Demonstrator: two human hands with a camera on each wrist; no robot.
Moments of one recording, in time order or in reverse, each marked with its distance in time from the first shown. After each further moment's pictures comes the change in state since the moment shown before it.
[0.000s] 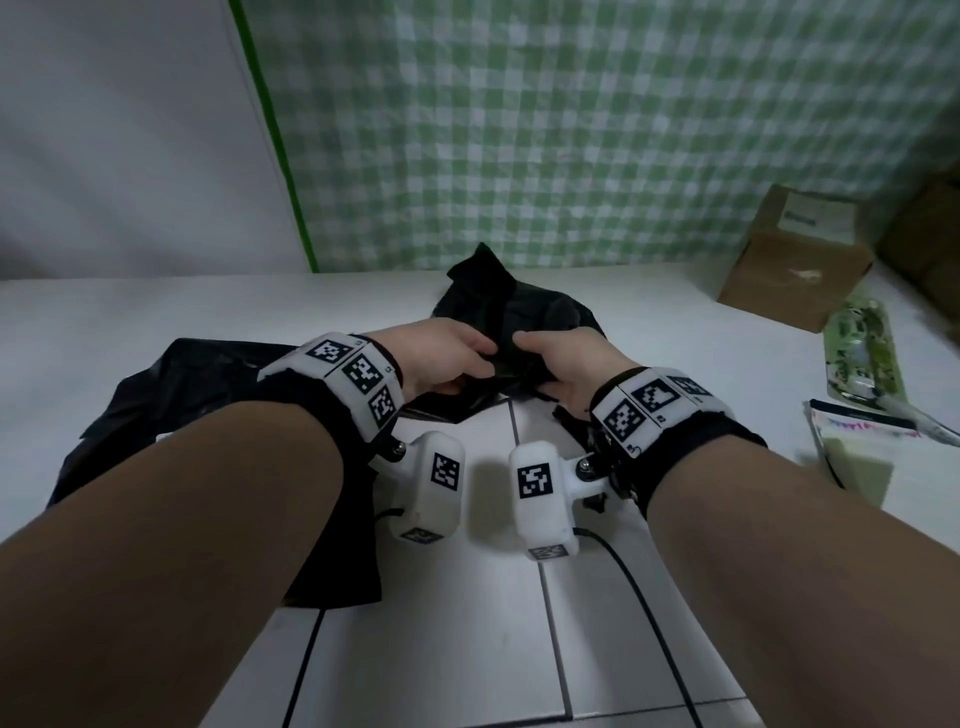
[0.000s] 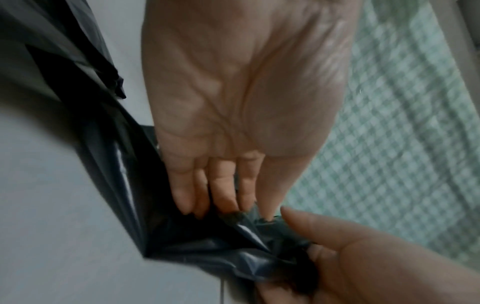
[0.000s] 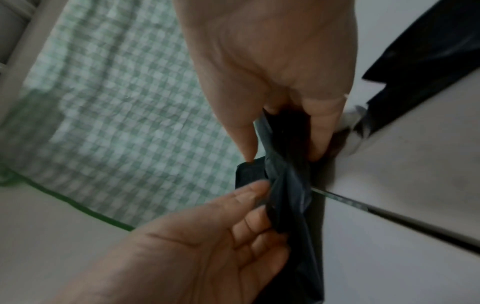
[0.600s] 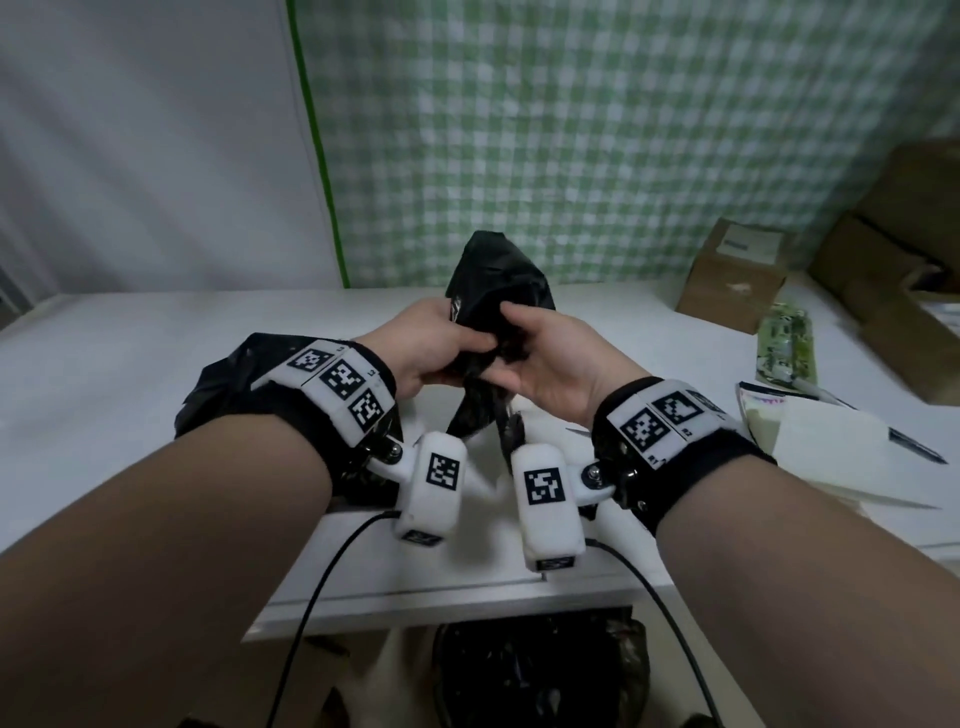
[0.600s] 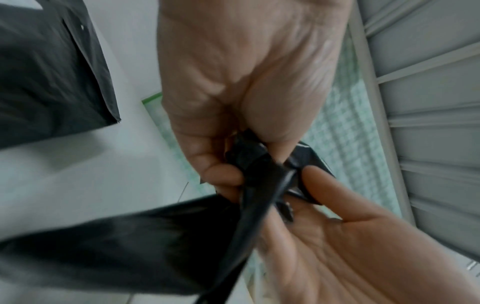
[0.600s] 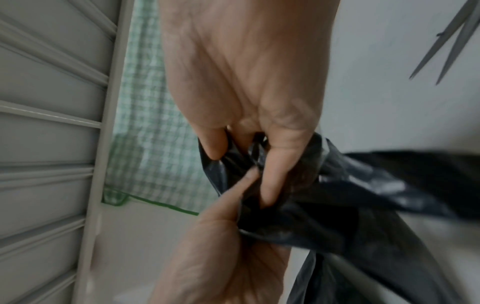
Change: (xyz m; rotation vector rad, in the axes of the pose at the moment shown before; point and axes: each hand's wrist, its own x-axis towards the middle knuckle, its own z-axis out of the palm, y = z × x) left_hand -0.112 0.017 0.005 -0.353 0.111 0.210; right_hand -0.133 -0.017 -0.001 0.432 -0.468 -0.029
